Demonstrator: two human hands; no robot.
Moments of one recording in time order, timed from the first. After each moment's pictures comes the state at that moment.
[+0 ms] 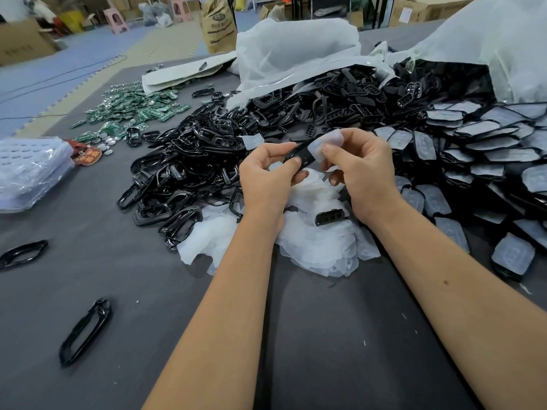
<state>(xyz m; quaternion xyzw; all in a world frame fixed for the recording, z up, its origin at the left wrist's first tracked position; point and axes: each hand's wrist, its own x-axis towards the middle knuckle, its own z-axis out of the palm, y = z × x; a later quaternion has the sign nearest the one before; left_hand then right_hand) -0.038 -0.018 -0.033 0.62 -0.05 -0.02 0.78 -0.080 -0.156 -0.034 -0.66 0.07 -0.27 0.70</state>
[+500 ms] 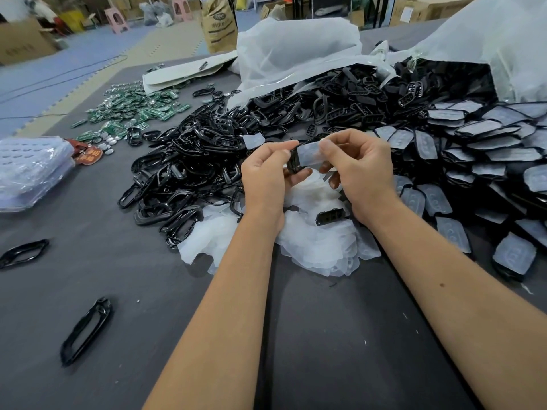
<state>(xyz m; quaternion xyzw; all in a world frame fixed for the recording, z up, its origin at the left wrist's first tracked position) -0.037 -0.019 -0.029 0.56 -0.04 -0.06 0.83 -0.078 -0.154 -0.038 -0.68 0.06 -0.29 0.67</state>
